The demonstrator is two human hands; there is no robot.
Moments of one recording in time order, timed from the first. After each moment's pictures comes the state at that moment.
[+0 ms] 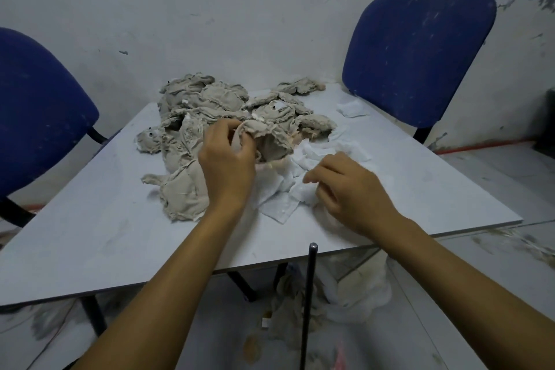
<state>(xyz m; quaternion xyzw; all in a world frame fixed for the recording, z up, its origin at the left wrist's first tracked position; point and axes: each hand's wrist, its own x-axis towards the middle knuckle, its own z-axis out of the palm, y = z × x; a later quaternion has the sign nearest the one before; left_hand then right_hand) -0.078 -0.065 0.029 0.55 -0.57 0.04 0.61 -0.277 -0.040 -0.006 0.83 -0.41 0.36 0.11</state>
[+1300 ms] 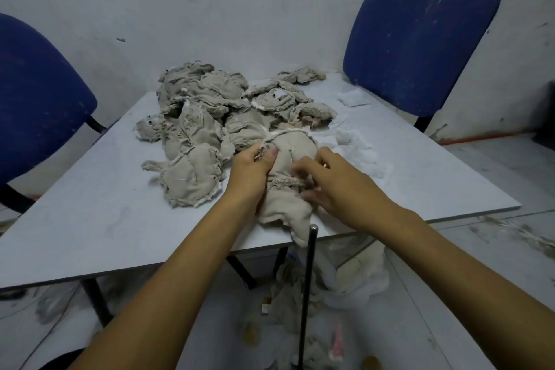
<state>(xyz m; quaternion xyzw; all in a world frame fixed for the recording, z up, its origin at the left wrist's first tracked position) -0.092 -0.050 0.001 0.50 -0.48 -0.46 0.55 -0.268 -0.029 -0.006 0.86 -0.45 0.23 0.01</state>
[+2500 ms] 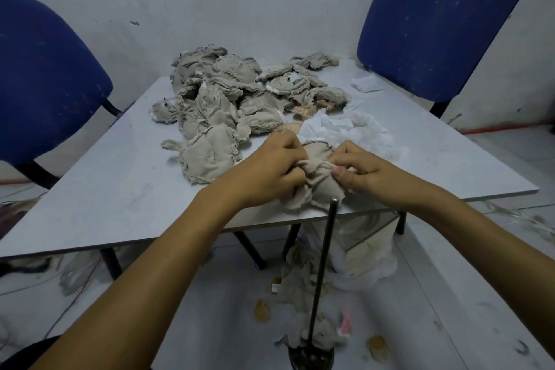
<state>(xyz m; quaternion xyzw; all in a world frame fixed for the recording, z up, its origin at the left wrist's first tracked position) -0.063 -0.017 0.025 0.43 -0.88 -0.09 0.18 -0.285 -0.012 0.009 0.81 -0.38 0.26 -0.36</state>
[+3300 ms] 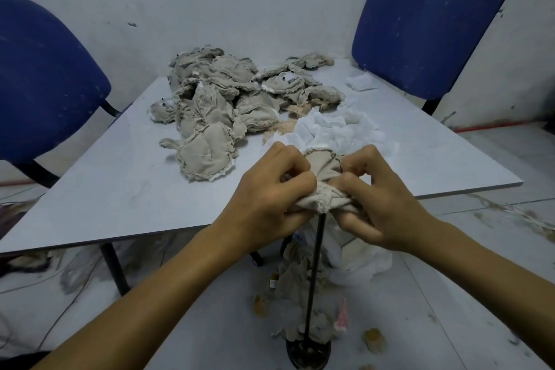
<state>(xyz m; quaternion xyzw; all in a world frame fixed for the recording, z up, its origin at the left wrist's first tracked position) -0.077 0.048 0.012 0.25 -0.87 0.13 0.40 -0.289 0.039 -0.009 0.88 -0.26 0.39 0.09</state>
